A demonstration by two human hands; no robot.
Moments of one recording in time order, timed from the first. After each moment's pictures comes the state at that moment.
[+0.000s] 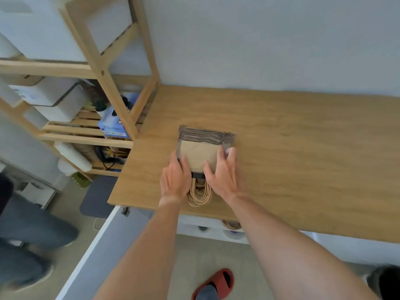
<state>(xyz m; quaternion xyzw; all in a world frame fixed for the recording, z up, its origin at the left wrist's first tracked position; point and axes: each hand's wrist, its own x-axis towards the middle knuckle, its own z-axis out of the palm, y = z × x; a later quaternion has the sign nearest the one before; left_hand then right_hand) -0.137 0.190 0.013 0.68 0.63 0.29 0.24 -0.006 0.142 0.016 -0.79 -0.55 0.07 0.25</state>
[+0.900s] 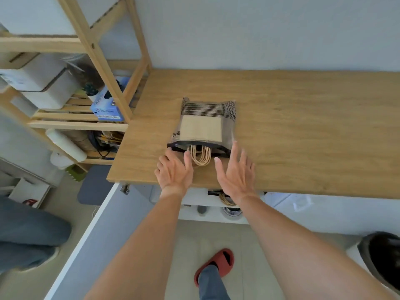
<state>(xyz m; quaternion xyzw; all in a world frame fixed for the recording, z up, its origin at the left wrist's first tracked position) -0.153 0.135 -0.022 0.68 0.70 0.14 0.19 -0.015 0.058 -0.032 -0.86 -0.47 0.06 0.20</state>
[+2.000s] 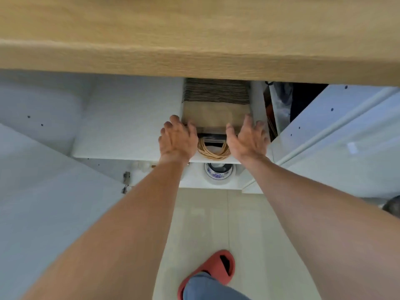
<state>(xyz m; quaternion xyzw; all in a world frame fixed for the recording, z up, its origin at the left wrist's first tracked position) -0.047 0.137 -0.349 0.73 0.63 0.11 0.26 0.100 0.062 -0.358 -0.91 -0.37 0.12 0.16</state>
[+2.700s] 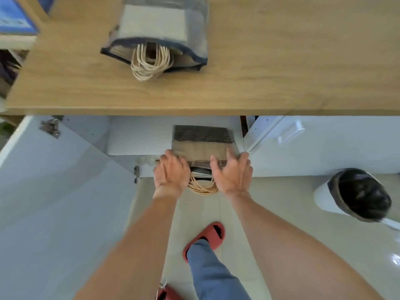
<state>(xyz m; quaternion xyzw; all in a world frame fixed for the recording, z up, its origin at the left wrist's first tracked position) -0.136 0.019 -0.213 0.76 0.61 0.00 0.23 -0.011 -0.071 -0.215 -0.92 -0.34 0.11 0.15</state>
